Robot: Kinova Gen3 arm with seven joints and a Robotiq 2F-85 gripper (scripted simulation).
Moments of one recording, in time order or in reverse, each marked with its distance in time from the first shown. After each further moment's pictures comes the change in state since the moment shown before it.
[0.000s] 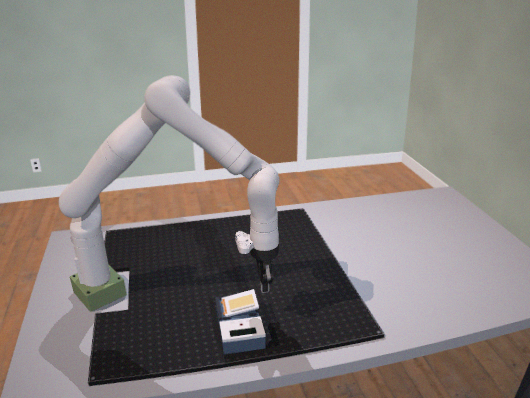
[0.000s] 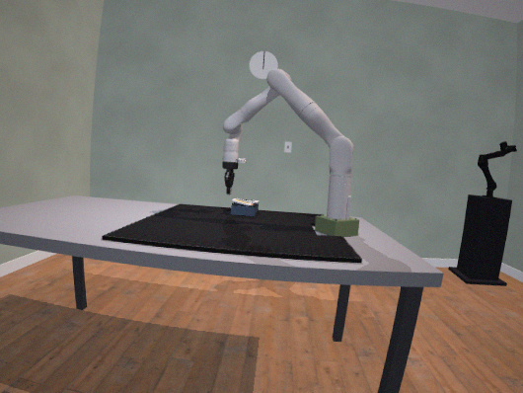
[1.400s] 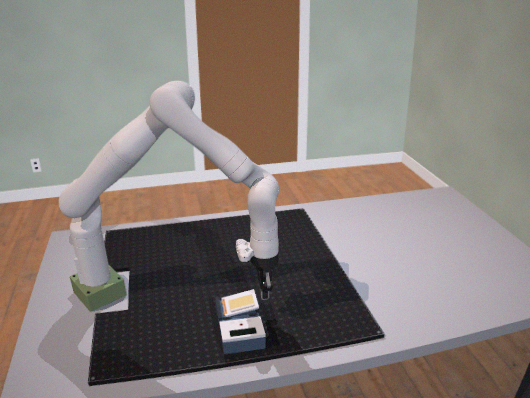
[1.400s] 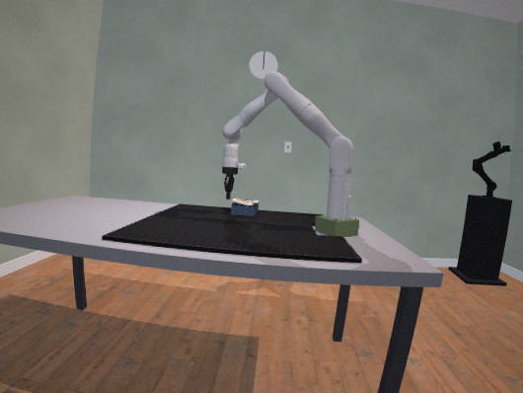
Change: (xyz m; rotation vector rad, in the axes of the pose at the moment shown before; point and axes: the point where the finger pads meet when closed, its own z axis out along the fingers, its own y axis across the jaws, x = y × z) arm 0.000 0.000 0.025 0.000 0.000 0.000
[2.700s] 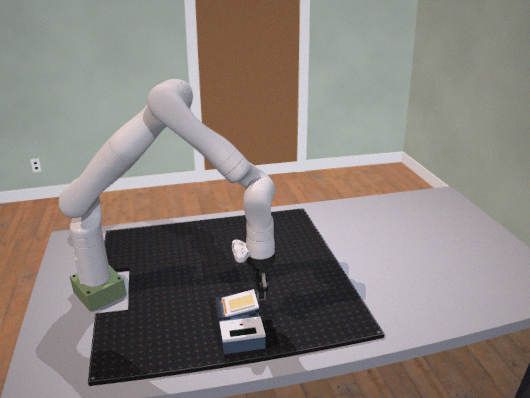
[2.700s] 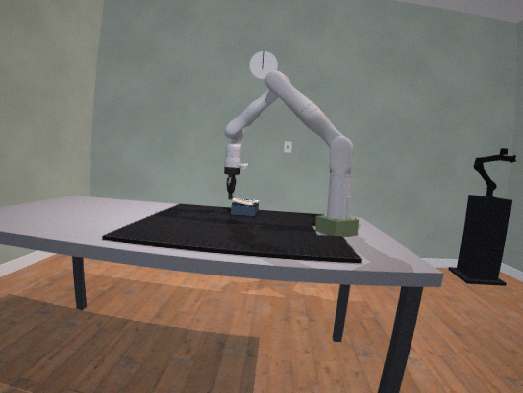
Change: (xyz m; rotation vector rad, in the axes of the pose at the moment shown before) arm 0.011 0.000 0.000 0.000 0.000 0.000
